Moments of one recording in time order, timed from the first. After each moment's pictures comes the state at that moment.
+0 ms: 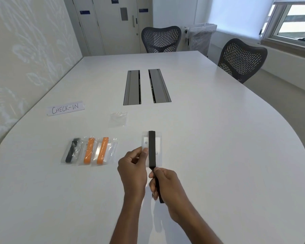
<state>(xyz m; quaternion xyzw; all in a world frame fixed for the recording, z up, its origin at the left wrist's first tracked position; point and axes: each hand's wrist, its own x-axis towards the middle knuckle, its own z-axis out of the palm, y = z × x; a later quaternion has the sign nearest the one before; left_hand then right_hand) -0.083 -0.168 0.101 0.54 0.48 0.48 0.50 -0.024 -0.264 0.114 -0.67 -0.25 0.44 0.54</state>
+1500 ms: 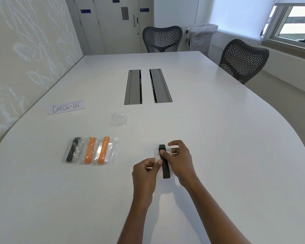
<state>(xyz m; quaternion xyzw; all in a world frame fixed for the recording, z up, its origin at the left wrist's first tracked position) -0.069 -0.171 0.056 0.57 0.46 0.37 0.57 0.051 -0.217 0.088 -0.73 -0.24 0.28 0.58</state>
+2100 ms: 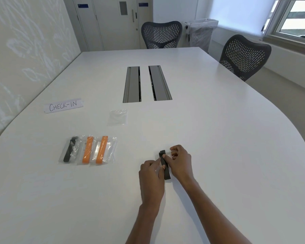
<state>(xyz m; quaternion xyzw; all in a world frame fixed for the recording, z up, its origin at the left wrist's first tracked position) -0.048 -0.172 0.015 0.76 0.46 0.32 0.33 0.073 -0.199 0.038 -0.79 -0.28 0.22 0.50</state>
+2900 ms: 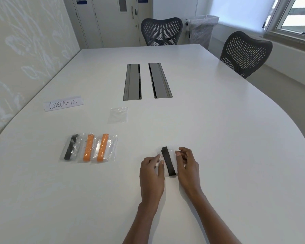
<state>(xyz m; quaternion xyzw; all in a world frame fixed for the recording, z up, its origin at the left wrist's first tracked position) -0.052 -0.171 0.006 0.73 0.44 0.38 0.38 0.063 -0.236 0.018 -0.75 -0.27 0.16 0.58</state>
